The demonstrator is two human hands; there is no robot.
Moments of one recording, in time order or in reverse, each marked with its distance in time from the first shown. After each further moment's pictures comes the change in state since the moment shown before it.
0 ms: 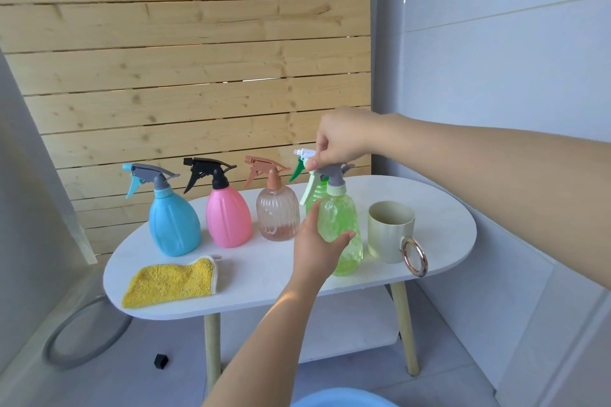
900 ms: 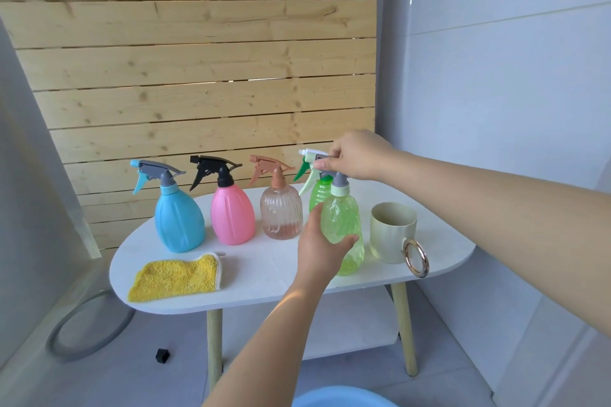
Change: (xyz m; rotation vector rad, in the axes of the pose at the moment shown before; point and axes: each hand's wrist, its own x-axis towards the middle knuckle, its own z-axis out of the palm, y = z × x) left_hand -0.005 0.003 0.000 0.022 0.005 -0.035; right_hand -0.004 0.004 0.037 0.273 0.141 0.210
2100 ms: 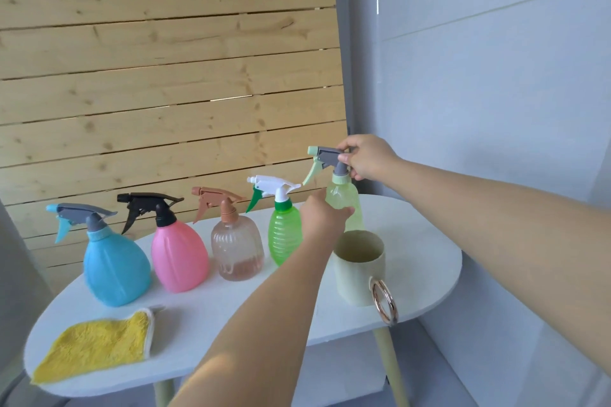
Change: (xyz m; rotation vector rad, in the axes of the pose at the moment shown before) left_hand 0.114 0.063 0.085 0.151 0.016 -0.081; right_hand 0.060 0.130 0.016 0.644 0.185 0.219
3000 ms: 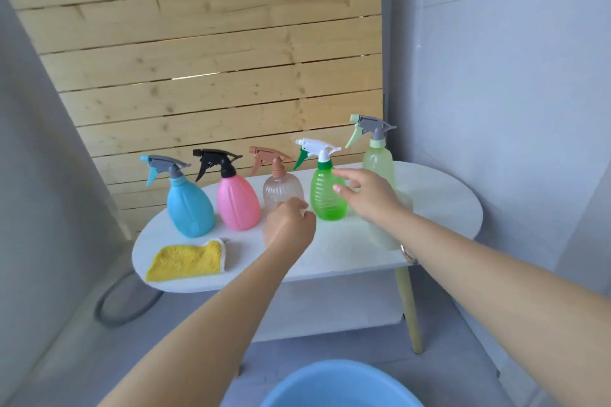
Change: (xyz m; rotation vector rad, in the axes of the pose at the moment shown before) left_hand -0.095 -0.065 -0.109 0.358 0.079 -0.096; right_hand -0.127 -0.020 0.071 -0.006 -0.098 -0.105
